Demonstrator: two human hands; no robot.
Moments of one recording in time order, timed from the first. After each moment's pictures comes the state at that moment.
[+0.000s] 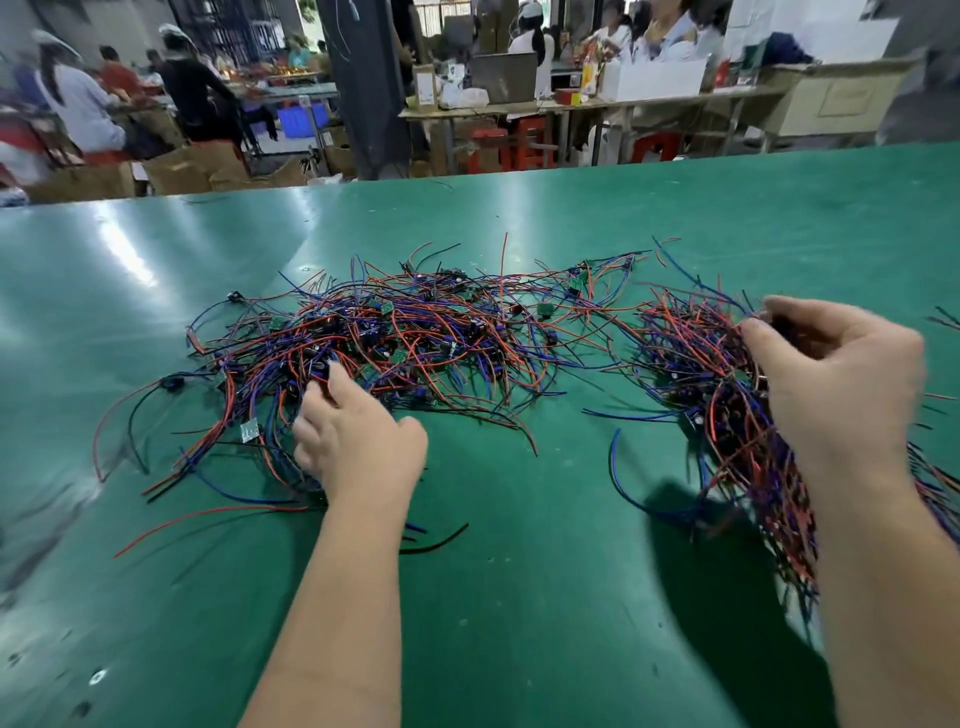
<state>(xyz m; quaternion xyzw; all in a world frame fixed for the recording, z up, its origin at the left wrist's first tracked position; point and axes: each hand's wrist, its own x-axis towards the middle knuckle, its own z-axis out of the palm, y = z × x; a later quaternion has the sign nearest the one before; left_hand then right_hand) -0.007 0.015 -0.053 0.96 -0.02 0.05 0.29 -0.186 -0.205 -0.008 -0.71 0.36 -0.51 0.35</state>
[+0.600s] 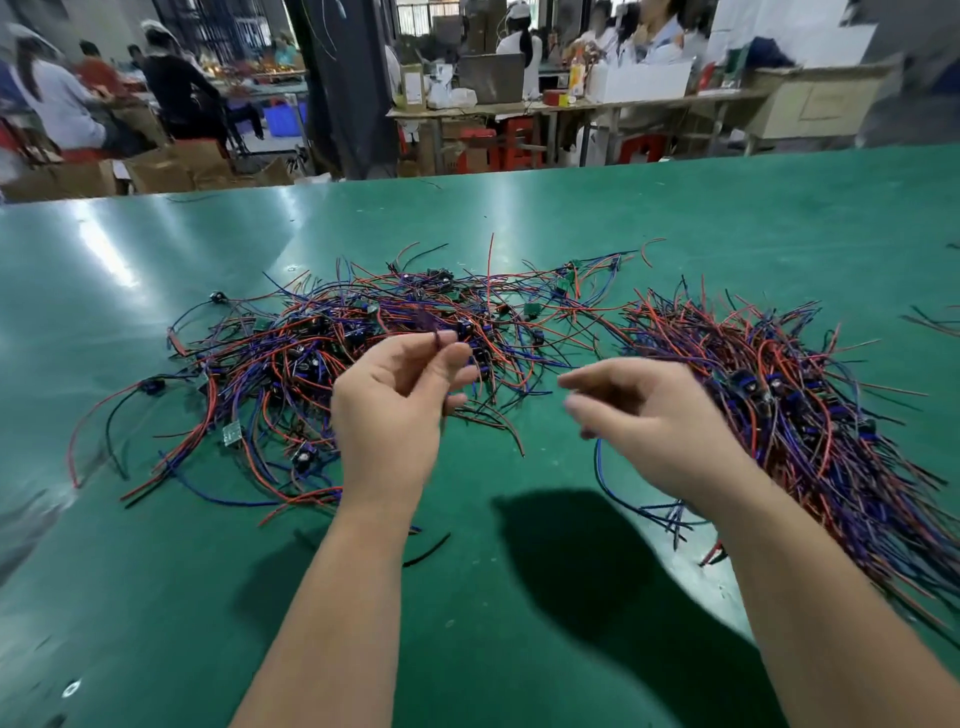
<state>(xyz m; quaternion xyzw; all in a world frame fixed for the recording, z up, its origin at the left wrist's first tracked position) -0.041 -0.004 -0.026 0.60 -0.24 0.02 0.76 -0.162 -0.151 -0.019 -0.82 0.15 -0.25 0.49</state>
